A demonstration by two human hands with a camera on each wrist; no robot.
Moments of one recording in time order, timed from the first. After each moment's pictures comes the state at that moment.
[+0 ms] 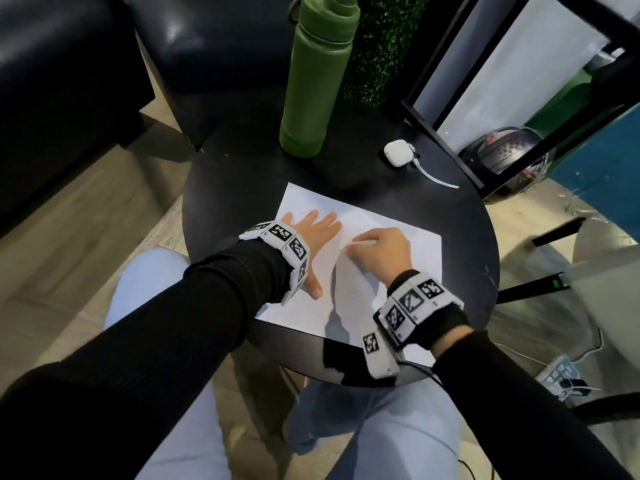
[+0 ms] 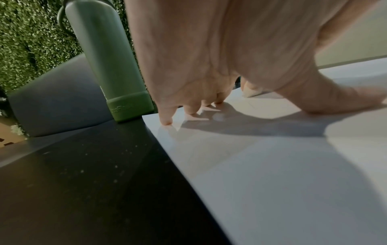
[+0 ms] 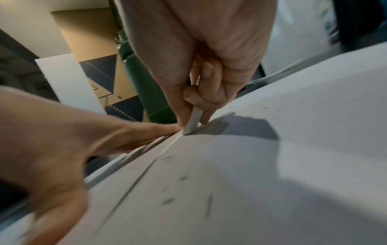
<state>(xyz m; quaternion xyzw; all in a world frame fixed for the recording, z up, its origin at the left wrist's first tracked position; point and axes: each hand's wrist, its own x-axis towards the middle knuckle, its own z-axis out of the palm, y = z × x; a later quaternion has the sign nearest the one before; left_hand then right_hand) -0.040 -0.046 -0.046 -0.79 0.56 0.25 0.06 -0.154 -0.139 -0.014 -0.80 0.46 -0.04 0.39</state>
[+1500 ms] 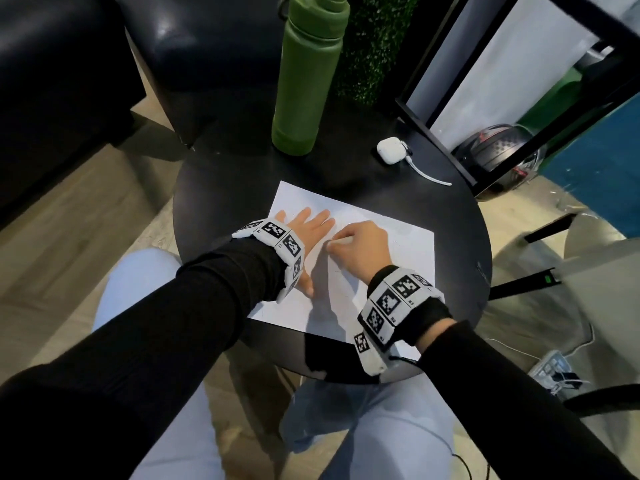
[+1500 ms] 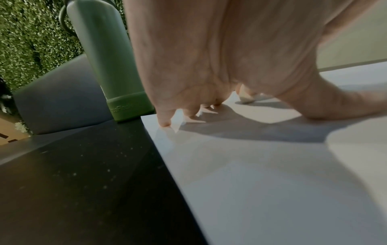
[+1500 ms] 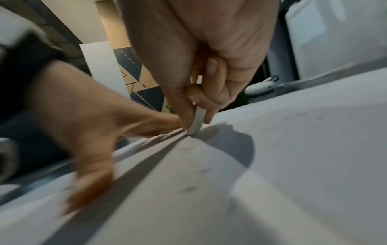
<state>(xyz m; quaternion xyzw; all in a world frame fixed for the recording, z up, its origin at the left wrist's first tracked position) -0.039 -0.047 -0.052 -0.79 0.56 0.25 0.07 -0.142 -0.127 -0.016 -0.85 0.41 -0.02 0.33</state>
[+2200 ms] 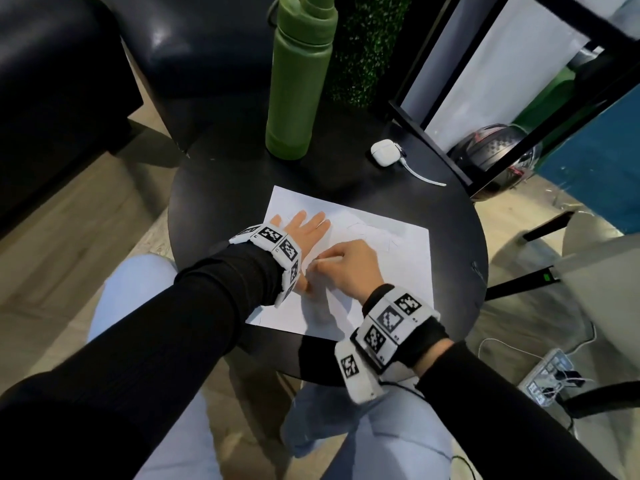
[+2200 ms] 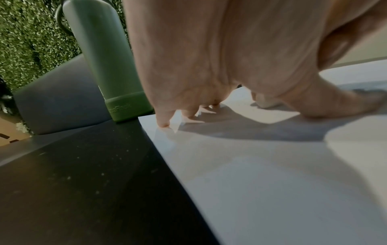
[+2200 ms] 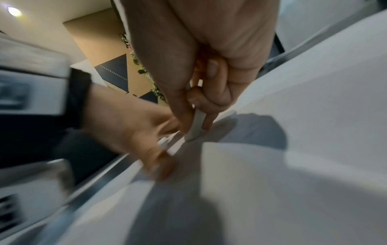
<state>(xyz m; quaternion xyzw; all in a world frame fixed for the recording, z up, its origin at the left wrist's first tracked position) -0.042 -0.049 -0.057 -0.80 0.55 0.24 0.07 -0.154 -0.112 -0.016 -0.81 0.41 0.01 0.41</state>
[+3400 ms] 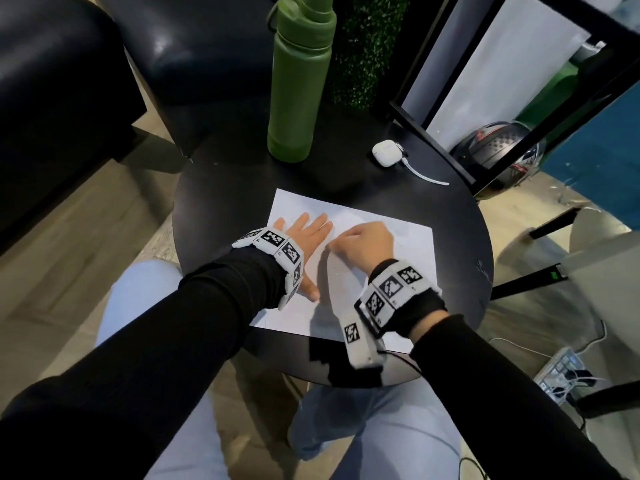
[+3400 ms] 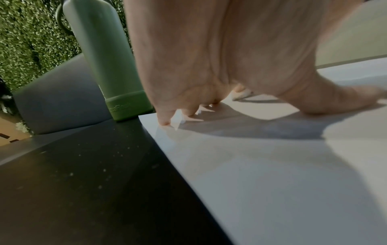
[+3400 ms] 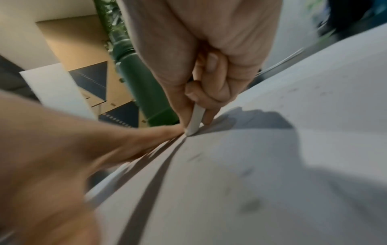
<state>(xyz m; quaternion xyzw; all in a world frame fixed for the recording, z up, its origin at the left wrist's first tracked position) -0.043 -0.047 -0.048 -0.79 0.55 0.26 0.06 -0.138 -0.138 -0.014 -0.79 0.48 -0.02 0.39</state>
